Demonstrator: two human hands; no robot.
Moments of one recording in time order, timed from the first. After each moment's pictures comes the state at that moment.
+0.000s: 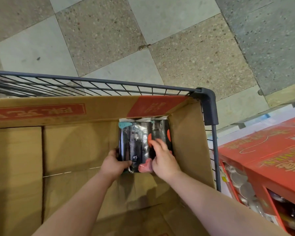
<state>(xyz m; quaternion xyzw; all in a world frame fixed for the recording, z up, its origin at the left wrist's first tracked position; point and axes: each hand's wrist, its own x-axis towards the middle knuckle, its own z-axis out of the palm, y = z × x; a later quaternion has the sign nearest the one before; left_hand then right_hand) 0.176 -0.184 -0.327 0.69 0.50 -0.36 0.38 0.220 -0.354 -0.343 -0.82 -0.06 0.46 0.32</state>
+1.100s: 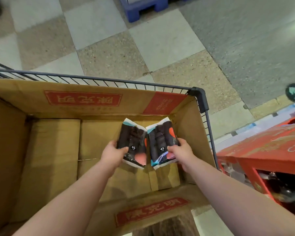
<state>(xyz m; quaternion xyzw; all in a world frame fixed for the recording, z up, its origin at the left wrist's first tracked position) 0.135 -0.152 -0.233 0.73 0.47 -0.22 0.45 0.186 -0.362 -0.277 -0.69 0.30 0.38 0.54</state>
